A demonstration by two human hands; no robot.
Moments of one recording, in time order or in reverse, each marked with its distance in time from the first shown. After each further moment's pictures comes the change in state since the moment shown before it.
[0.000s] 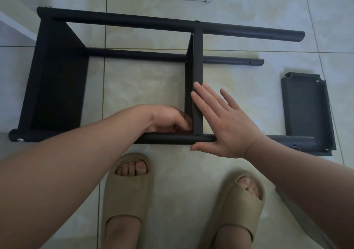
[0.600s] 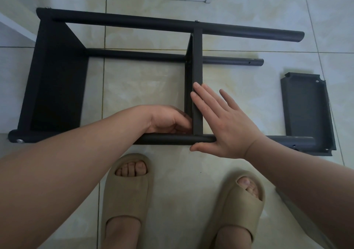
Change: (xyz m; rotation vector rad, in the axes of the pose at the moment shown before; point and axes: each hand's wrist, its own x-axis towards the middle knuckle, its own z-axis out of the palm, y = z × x) left_hand 0.002 0.000 0.000 -0.030 -0.015 0.043; right_hand 0.000 0.000 -0.001 0.000 0.005 -0.002
